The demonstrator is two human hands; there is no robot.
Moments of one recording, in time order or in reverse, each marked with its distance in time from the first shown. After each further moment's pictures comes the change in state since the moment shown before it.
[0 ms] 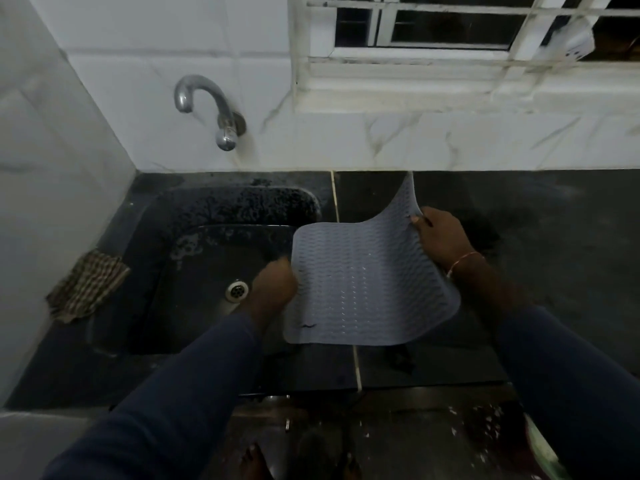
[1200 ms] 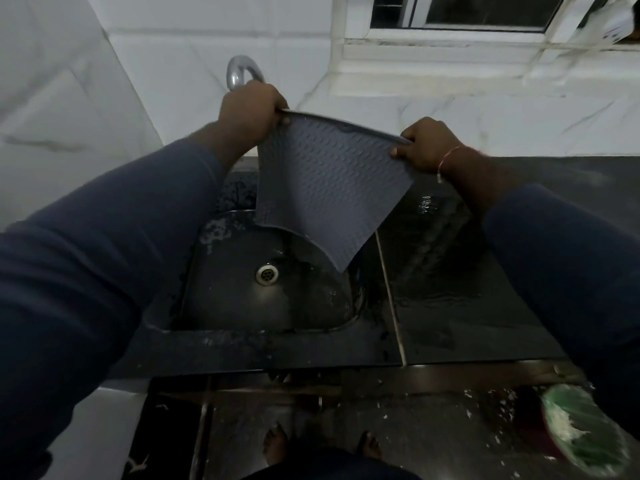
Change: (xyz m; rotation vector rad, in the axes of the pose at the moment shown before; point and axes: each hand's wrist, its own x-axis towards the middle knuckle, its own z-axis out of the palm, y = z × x) left_hand 0.039 0.008 -0.250 0.355 0.486 0.428; right_hand 0.055 -0.150 0.008 -0.375 -0.056 -0.161
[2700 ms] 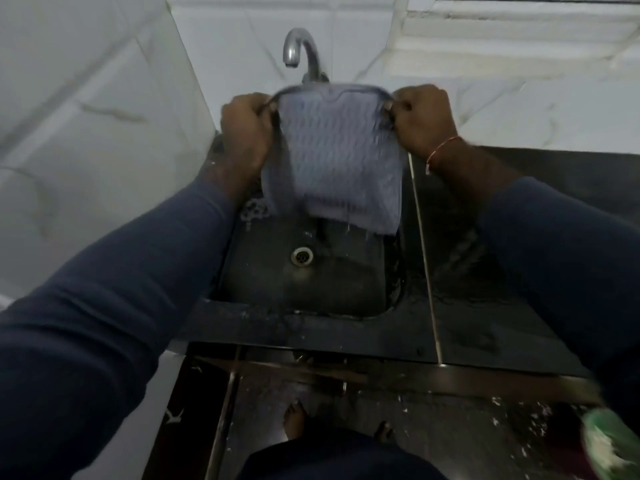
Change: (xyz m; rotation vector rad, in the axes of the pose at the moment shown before) left_hand -0.080 -0.056 0.029 -0.572 0.383 -0.329; right_hand 0.015 -0.085 0.044 0.249 0.280 -0.298
